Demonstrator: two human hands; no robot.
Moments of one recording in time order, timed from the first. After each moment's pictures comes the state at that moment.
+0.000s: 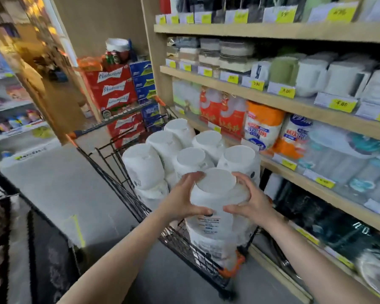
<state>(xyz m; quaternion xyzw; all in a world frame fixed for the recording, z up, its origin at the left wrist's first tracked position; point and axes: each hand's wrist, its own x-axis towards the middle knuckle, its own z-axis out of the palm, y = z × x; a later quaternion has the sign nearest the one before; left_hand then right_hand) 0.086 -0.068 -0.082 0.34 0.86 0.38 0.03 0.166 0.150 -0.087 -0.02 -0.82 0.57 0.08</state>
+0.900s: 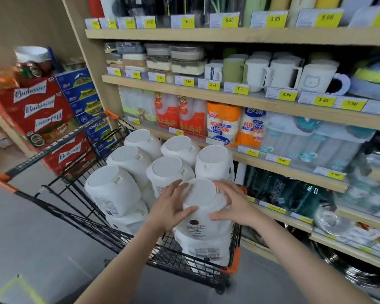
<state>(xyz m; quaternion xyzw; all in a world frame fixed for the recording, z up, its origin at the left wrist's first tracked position) 0.030 -0.082 -0.110 0.46 0.83 0.30 0.00 0.164 0.117 -0.092 -0.15 -0.90 0.40 0.03</state>
